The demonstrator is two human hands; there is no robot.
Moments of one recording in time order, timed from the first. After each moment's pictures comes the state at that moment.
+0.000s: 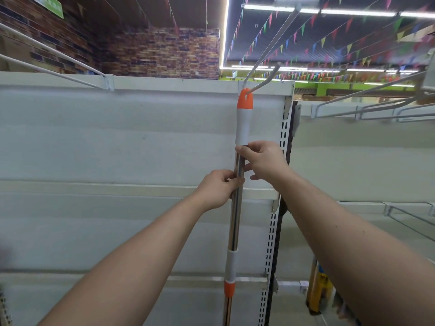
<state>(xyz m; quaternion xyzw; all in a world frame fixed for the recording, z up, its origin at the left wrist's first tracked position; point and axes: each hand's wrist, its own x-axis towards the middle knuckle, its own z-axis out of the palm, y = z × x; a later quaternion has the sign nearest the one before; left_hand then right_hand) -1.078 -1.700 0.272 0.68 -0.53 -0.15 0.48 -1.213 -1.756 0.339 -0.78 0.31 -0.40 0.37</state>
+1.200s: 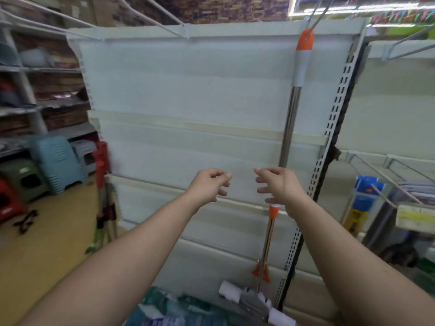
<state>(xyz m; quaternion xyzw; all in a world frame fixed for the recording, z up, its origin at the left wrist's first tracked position) -1.112 -1.504 0.166 0.76 -0.28 -0.21 0.55 -1.253 -1.634 0.194 -0.74 0.32 -0.23 0.54</state>
